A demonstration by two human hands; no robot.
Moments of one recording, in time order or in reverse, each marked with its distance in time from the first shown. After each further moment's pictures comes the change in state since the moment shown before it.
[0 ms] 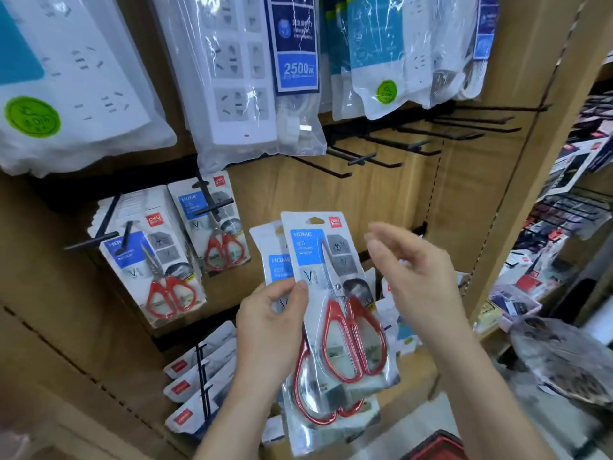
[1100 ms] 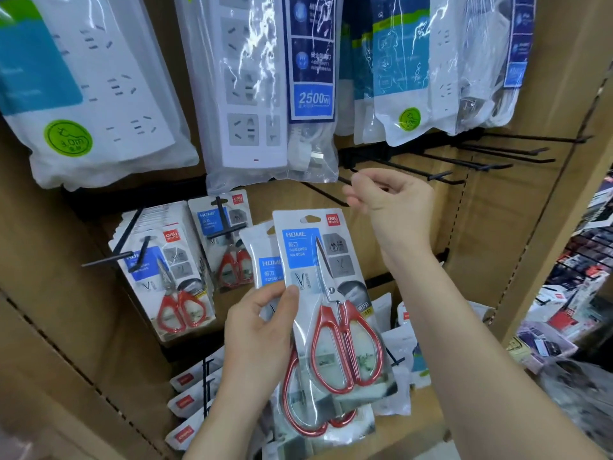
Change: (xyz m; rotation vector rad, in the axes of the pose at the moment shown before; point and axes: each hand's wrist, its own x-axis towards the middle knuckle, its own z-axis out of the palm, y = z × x) left_hand 0.016 0.019 -0.010 -0.062 0.070 0.068; right_hand 0.114 -0.032 0.046 0.343 0.104 -0.072
